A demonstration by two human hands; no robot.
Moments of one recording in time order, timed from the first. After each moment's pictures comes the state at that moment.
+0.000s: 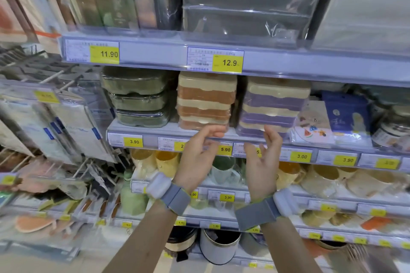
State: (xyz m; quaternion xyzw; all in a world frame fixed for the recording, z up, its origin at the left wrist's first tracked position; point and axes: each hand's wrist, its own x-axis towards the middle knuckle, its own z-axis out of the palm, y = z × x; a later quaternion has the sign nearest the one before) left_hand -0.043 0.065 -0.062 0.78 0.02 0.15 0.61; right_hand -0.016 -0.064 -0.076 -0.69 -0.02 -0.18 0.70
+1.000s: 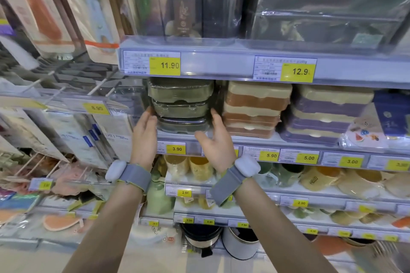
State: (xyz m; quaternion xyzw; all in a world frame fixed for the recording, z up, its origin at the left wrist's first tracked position) left_hand -0.034 0.276 -0.060 0.69 0.20 0.26 0.64; right_hand -0.008 0.112 -0.046 -0.79 -0.15 0.05 0.60
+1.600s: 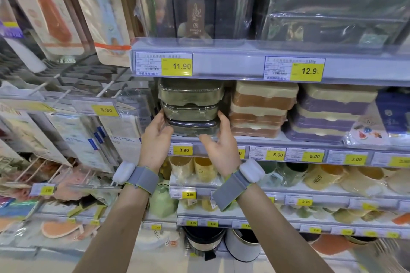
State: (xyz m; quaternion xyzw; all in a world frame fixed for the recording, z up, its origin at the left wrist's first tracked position) left_hand -0.042 0.273 -0.053 0.75 0.13 0.22 0.62; right_hand -0.021 0.122 -0.052 -0.77 -0.12 0.01 0.62
